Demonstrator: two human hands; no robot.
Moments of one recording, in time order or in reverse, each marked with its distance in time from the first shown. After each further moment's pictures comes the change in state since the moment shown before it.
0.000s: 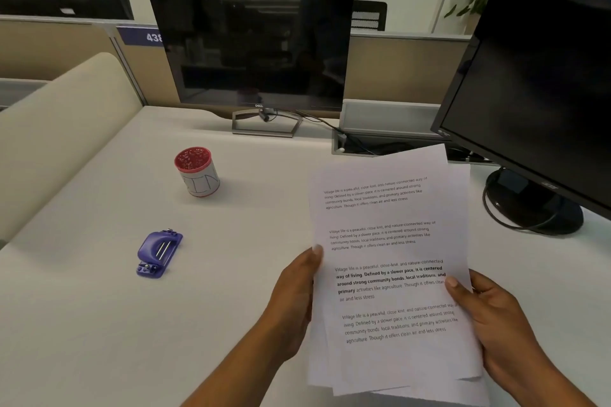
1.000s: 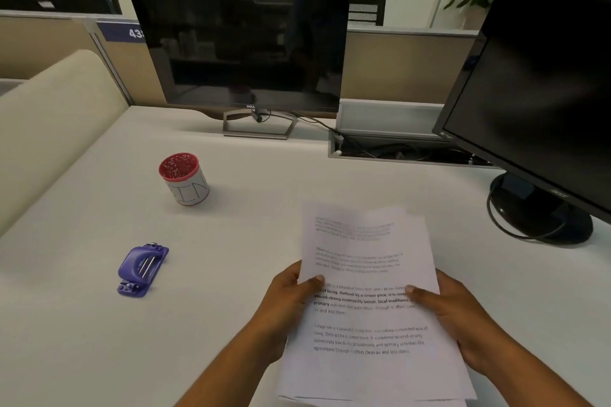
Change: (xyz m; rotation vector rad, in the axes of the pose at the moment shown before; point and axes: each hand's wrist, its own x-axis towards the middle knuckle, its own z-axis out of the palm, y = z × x) left_hand 0.036 0.007 -0.014 0.117 0.059 -0.108; right_hand 0.051 0.000 0.026 -0.140 -0.234 0.193
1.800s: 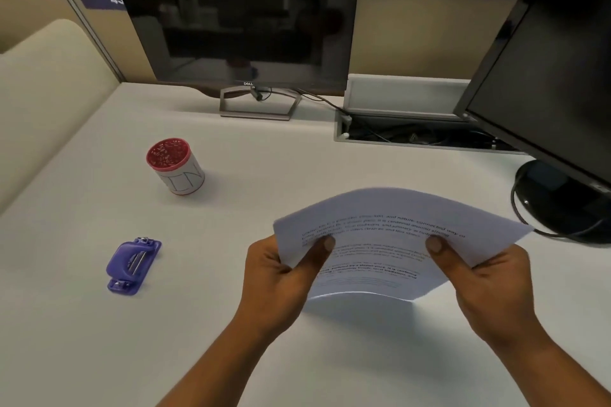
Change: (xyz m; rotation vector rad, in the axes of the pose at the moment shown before) left_hand -0.006 0.061 0.026 0.236 0.198 0.722; right_hand -0.002 -0.076 0.037 -0.200 0.157 -0.765
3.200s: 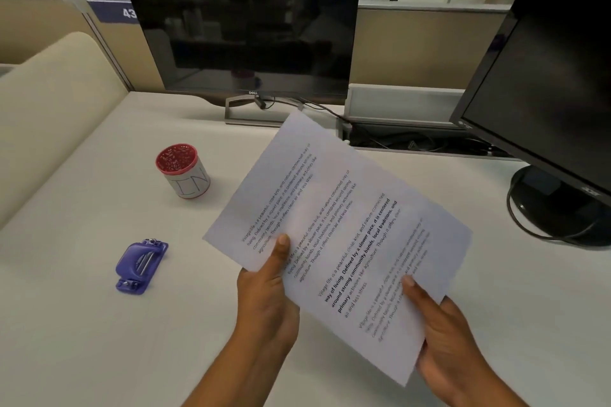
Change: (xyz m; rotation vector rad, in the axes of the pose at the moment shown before) left_hand -0.014 -0.020 -0.003 -0.785 0.422 -0.469; right_hand -0.064 0.071 0.022 0.687 0.077 0.738
